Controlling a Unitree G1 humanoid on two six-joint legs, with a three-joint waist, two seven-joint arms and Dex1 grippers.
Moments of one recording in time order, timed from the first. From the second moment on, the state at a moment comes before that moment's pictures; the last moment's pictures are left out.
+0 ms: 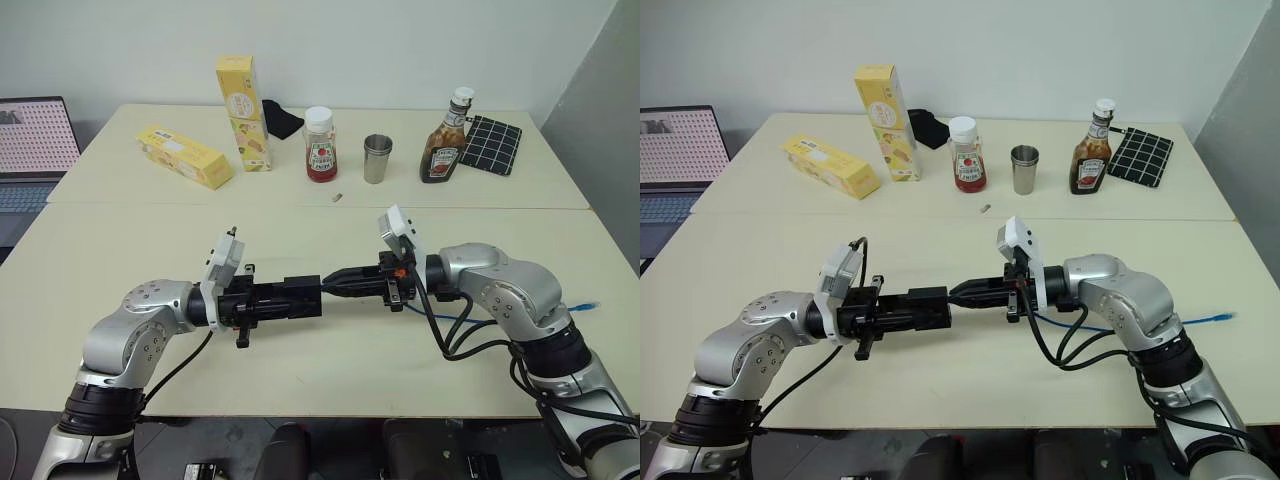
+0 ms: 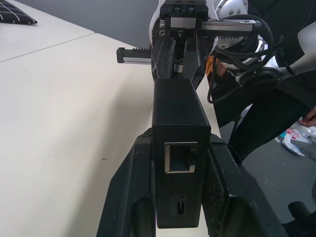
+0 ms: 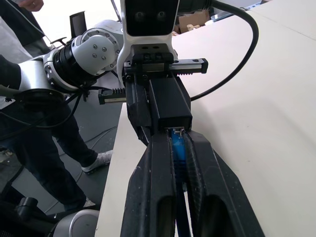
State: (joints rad) left arm -0.28 0.68 0.03 -0.15 -0.71 0.54 -1.29; right arm -0.65 -0.48 0.28 -0.20 0.68 0.78 0.99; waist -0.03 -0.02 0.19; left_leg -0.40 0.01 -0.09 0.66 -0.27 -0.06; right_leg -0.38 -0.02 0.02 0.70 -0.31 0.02
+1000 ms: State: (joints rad) left arm -0.26 0.69 0.04 -0.22 -0.74 0.60 -1.24; right arm -0.65 -0.48 0.17 -0.21 0.74 0.87 1.00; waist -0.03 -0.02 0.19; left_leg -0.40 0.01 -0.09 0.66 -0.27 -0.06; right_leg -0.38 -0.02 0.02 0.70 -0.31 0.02
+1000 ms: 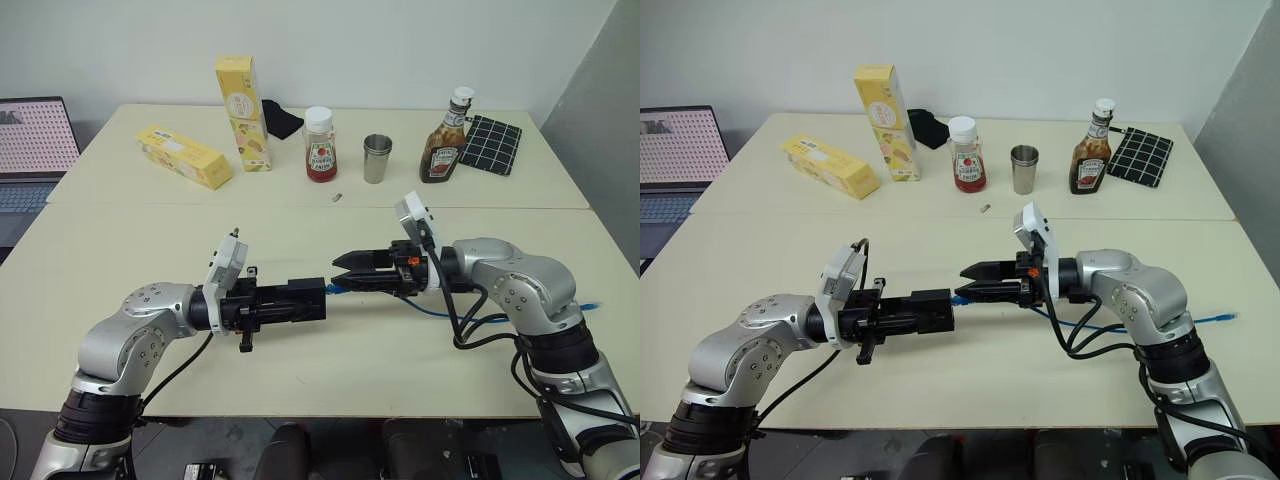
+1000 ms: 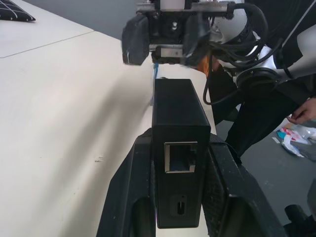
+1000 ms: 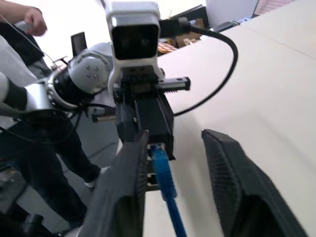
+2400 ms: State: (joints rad) left arm -0.29 0.67 0.03 -0.16 -0.71 0.56 -1.30; right arm -0.61 -0.49 0.20 -0.27 0.73 0.95 0.97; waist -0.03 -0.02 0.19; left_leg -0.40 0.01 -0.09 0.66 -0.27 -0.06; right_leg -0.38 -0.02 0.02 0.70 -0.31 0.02
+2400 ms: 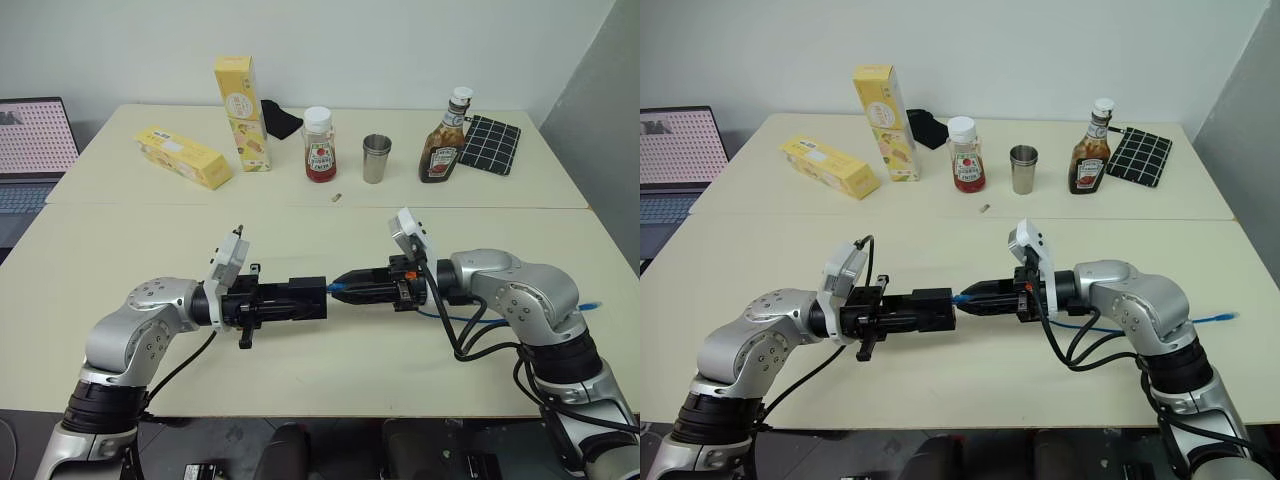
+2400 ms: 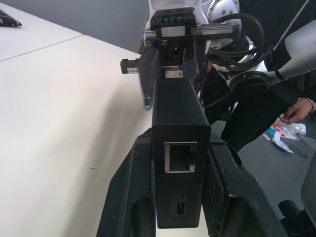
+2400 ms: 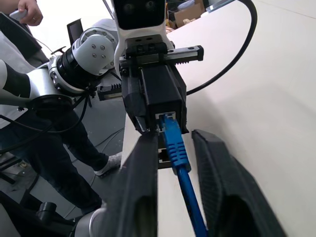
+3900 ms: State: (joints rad) left arm -0.26 0.62 0.01 -0.04 -0.68 0.48 -1.39; right arm -0.56 -0.45 0.18 -0.31 0.76 0.97 0.87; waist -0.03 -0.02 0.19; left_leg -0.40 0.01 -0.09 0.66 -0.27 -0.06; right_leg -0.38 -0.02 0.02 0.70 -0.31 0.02
